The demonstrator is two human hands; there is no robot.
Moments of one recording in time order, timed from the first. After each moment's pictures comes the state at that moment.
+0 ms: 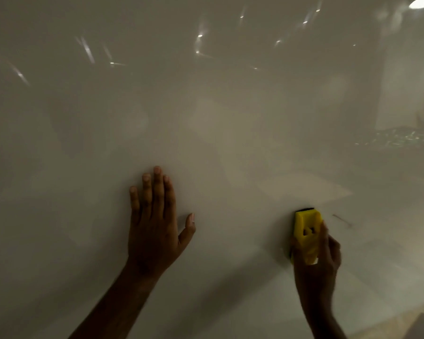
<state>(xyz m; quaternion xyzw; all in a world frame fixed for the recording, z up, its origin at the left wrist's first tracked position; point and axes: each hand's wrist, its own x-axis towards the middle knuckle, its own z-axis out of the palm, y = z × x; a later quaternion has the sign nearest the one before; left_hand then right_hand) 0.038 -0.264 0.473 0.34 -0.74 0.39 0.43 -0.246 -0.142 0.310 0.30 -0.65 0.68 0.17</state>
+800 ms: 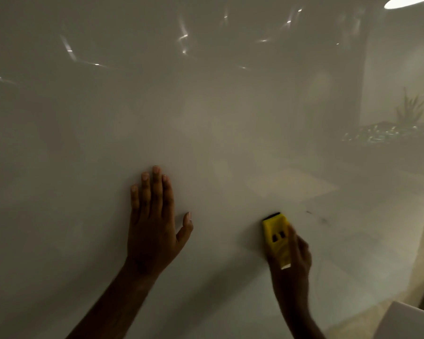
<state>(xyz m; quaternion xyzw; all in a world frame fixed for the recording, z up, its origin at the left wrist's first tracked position) -0.012 -0.250 0.472 0.32 -0.75 0.38 0.43 -0.255 -0.133 0.293 0.34 -0.65 0.67 0.14</state>
